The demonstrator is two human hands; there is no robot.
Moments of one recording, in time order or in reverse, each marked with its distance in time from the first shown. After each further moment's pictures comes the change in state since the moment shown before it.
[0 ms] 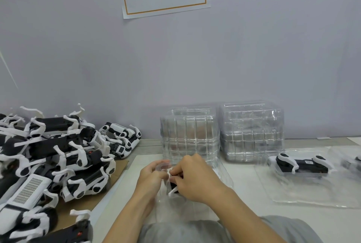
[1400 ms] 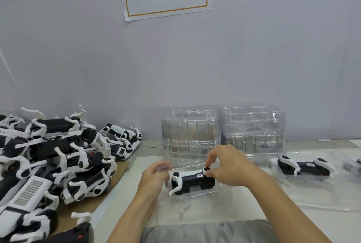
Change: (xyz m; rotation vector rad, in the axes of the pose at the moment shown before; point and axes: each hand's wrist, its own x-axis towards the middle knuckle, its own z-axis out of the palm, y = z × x) left_hand 0.004 -0.005 -0.001 0.042 0.007 0.024; right_hand -0.006 0.061 -0.051 -0.116 -0.003 0.199
